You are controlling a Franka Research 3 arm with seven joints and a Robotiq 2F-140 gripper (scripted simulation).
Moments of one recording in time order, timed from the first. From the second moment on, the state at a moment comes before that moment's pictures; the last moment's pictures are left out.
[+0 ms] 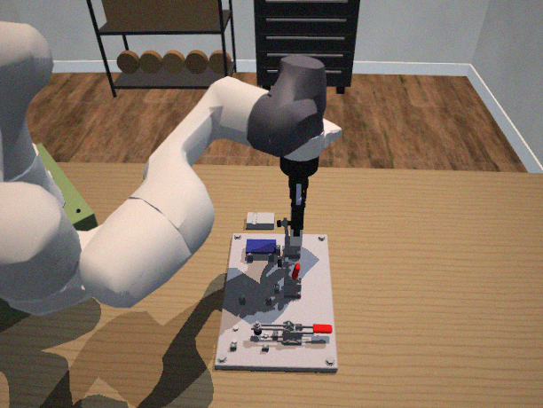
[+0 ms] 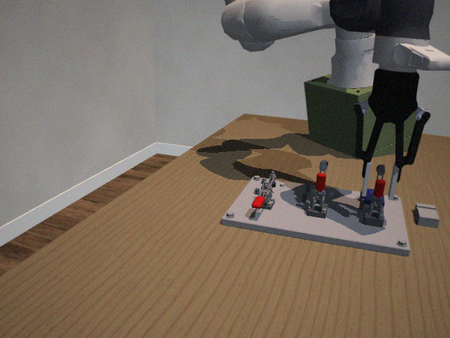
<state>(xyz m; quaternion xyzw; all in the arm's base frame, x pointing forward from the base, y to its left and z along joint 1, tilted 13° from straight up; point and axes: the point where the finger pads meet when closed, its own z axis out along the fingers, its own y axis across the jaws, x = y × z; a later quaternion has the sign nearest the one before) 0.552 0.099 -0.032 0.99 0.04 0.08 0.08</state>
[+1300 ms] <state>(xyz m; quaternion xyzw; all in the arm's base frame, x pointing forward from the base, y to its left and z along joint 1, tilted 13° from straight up) 0.554 0.101 -0.033 0.99 0.04 0.08 0.07</state>
